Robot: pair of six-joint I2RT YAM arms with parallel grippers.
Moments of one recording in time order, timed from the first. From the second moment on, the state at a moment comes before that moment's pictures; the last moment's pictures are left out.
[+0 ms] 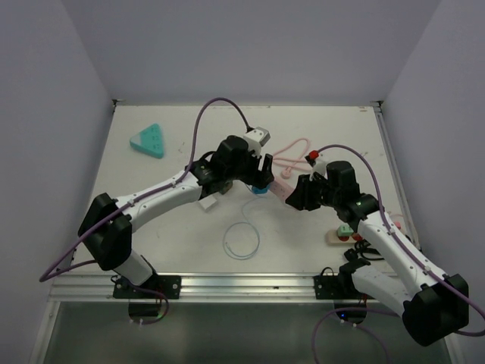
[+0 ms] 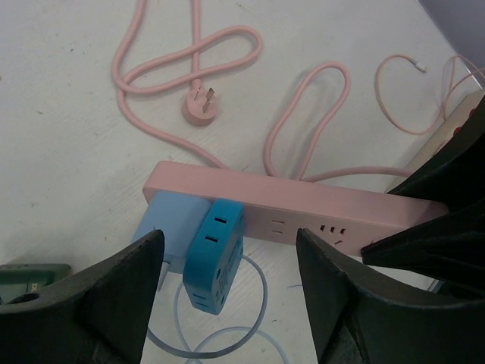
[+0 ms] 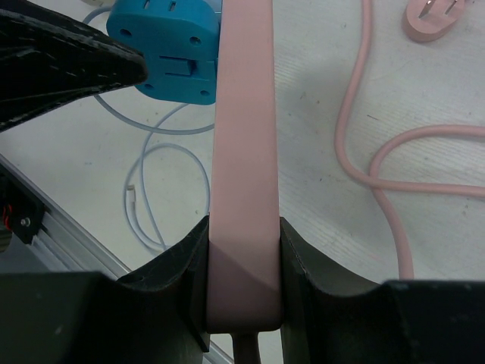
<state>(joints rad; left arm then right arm) -0.80 1.57 1.20 -0.16 0.07 -0.30 0.37 0.98 0.70 -0.40 -0.36 0.28</state>
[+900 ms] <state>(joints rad) -0.83 1.63 1.21 -0.23 0.05 -0.28 0.37 0.98 0.70 -0.42 -0.34 0.27</state>
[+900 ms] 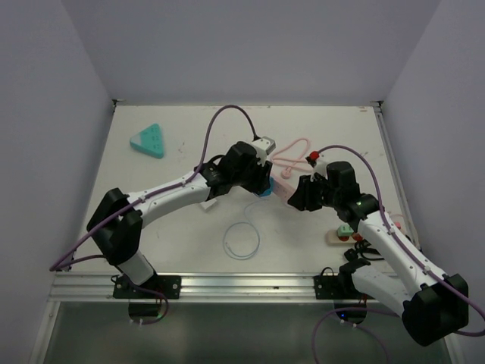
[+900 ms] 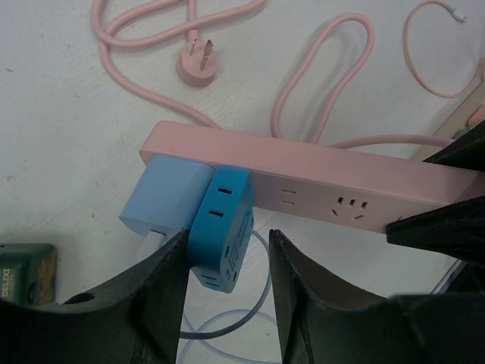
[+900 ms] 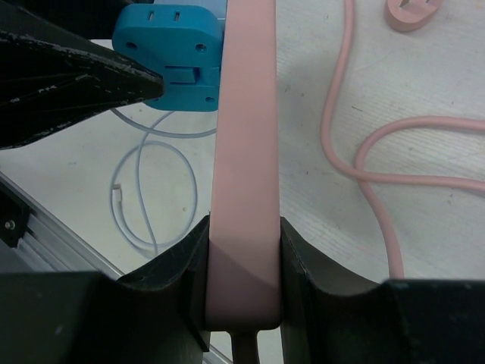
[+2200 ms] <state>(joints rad) -0.84 1.53 1.08 -0.17 0.14 -0.17 0.38 1.23 0.81 -0.35 -0.45 0.29</state>
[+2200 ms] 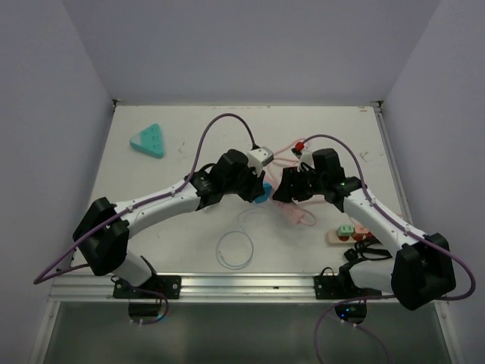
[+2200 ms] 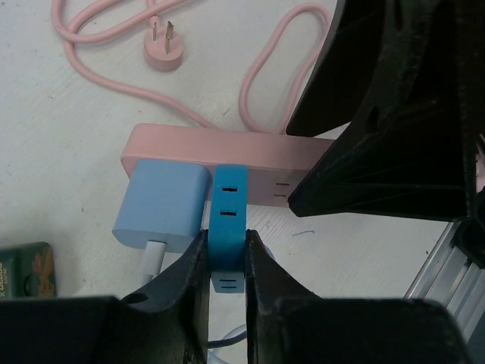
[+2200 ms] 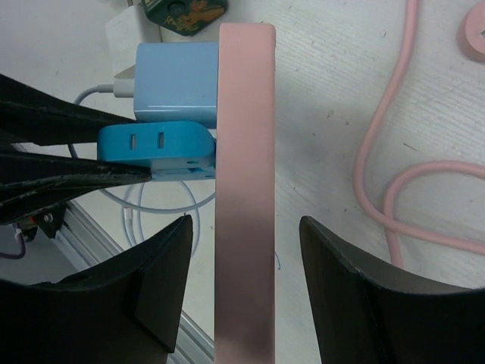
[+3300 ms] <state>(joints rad) -0.86 1.25 1.04 -0.22 0.12 -0.20 0.40 1.37 0.82 -0.43 -0.09 0.38</state>
